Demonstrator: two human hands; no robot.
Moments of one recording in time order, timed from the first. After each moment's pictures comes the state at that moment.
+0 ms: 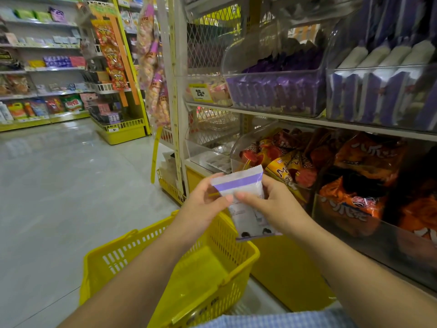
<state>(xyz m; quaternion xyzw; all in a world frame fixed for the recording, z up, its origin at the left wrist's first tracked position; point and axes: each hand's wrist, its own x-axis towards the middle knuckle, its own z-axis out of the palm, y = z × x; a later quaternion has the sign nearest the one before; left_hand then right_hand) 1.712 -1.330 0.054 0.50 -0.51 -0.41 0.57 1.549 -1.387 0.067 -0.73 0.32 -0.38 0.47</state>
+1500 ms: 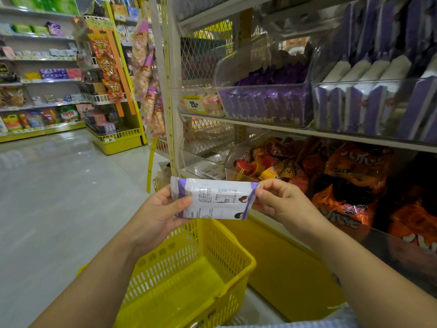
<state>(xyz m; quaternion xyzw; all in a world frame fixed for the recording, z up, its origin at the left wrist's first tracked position) 1.776 -1.327 0.058 0.41 -0.46 -0.50 0.61 1.525 -1.400 0.076 -0.61 0.29 -0.42 0.60</state>
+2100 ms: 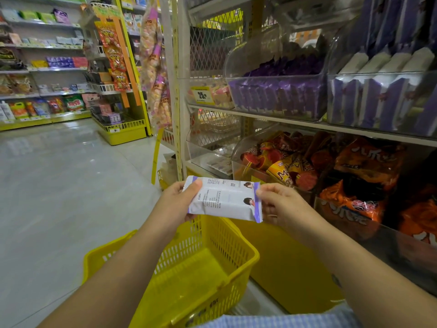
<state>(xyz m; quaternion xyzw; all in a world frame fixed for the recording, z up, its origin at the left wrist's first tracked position) 1.751 -1.334 0.057 0.60 -0.37 -0.38 0.59 1.541 -1.396 0.066 -0.58 0.40 -0.35 0.62</state>
